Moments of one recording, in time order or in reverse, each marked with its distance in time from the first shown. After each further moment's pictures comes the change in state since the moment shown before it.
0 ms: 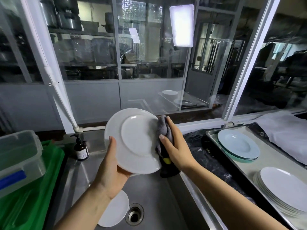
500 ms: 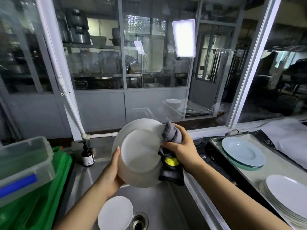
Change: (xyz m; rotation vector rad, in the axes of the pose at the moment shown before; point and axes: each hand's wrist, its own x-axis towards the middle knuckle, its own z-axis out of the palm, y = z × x) left_hand 0.026 0.003 -0.048 0.271 0.220 -0.171; right_hand 0.005 -0.024 -0.008 0.408 0.100 0.205
